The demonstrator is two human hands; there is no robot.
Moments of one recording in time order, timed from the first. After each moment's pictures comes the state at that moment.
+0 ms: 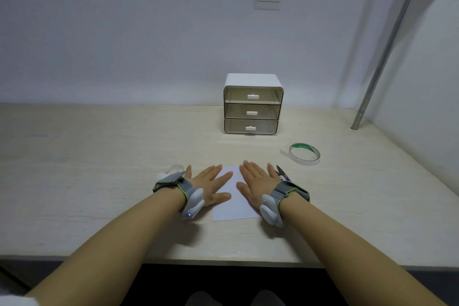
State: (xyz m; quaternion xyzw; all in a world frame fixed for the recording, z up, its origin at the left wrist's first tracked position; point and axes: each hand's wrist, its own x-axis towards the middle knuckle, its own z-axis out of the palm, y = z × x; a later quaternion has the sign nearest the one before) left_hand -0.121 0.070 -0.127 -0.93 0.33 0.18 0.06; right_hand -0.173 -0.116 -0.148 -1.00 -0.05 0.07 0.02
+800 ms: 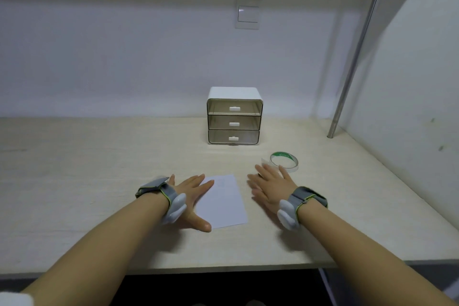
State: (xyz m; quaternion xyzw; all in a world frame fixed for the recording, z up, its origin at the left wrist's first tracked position) left_hand -0.126 0.081 -0.112 -0.91 0.35 0.19 0.08; right_hand -0.207 -0.178 -0.120 -1.00 -0.04 0.03 -0.03
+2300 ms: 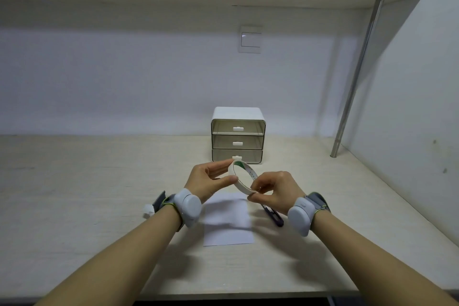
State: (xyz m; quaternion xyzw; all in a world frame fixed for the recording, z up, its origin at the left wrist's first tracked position) left_hand -0.137 0.023 -0.068 -0.69 0.26 0.06 -0.67; right_hand -0.207 -0.170 -0.073 -0.92 -0.08 -0.17 0.35
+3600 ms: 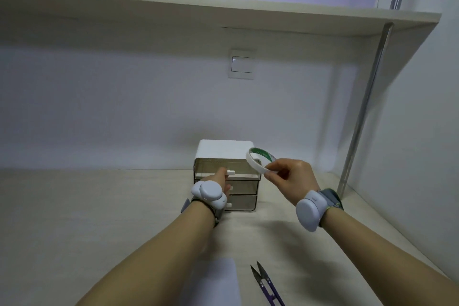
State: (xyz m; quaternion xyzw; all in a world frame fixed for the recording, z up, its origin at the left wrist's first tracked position) left_hand -0.003 -0.090 -0.029 -0.61 -0.10 0.18 -0.77; right_hand -0.100 -0.242 -0.002 -0.90 0.02 -0.32 0.30
